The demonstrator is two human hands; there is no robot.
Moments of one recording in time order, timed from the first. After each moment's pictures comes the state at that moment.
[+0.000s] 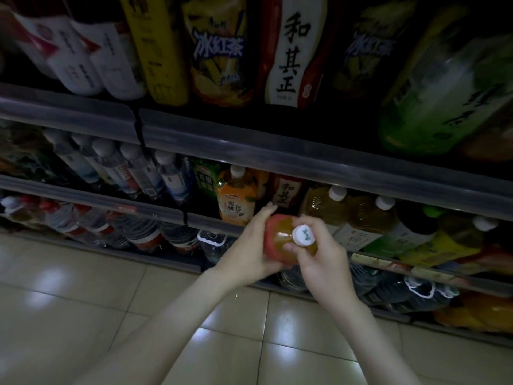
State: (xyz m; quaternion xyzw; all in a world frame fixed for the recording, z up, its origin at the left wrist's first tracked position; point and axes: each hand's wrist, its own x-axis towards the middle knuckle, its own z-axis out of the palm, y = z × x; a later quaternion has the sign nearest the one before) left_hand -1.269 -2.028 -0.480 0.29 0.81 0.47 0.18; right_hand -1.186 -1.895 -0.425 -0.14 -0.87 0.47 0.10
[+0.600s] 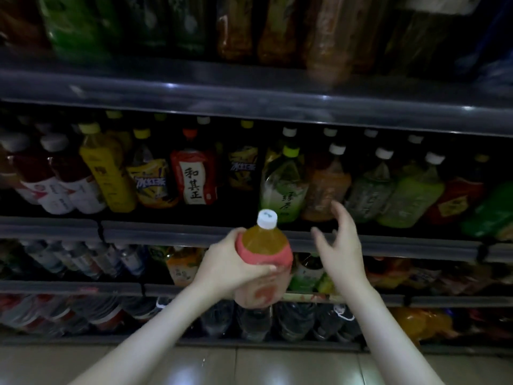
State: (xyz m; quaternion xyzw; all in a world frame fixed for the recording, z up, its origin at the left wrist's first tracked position) left_hand -1.212 -1.946 -0.248 0.23 0.86 0.42 0.15; right_hand -1.122 -1.757 -0.234 -0.24 -0.84 0.41 0.25
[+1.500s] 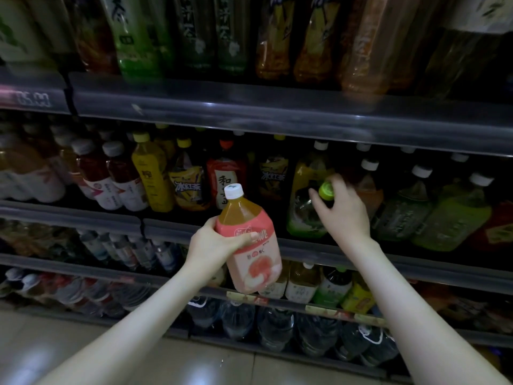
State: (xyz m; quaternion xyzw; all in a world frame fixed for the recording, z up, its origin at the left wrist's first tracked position) left_hand -1.246 -1.986 -0.226 0.02 0.81 0.58 0.11; right_hand -1.202 -1.749 -0.191 -0.15 -0.92 0.23 0.27
